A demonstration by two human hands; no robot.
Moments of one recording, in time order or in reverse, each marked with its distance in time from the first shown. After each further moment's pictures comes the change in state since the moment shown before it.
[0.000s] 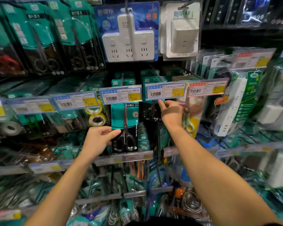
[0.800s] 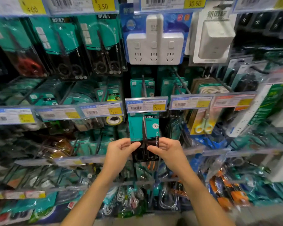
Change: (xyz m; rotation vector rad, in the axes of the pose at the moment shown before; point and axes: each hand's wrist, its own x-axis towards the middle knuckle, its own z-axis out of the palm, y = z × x) left_hand -0.044 0.014 -0.002 -0.194 -0.076 -0.121; right_hand -0.130 -0.024 -0.016 0.476 -0.662 0.149
